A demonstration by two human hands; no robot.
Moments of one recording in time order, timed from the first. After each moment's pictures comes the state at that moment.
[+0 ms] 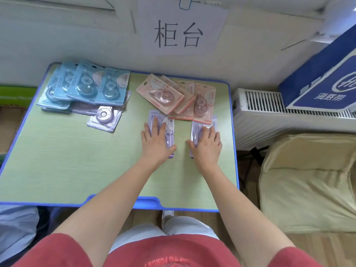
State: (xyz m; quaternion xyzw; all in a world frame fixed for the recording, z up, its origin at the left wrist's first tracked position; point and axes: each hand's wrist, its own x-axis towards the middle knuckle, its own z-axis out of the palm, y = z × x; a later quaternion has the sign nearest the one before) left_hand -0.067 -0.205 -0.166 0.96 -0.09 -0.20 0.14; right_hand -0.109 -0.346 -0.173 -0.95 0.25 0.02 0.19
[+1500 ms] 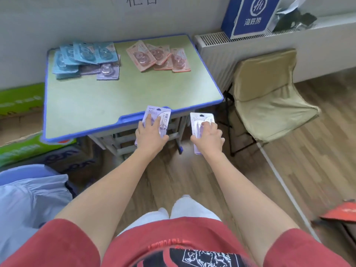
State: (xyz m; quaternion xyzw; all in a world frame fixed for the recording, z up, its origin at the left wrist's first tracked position) left_hand -0.303 -0.049 -0.137 0.95 -0.22 -0.16 0.14; right_hand -0.405 -0.192 -0.131 -0.89 0.41 0.06 0.19
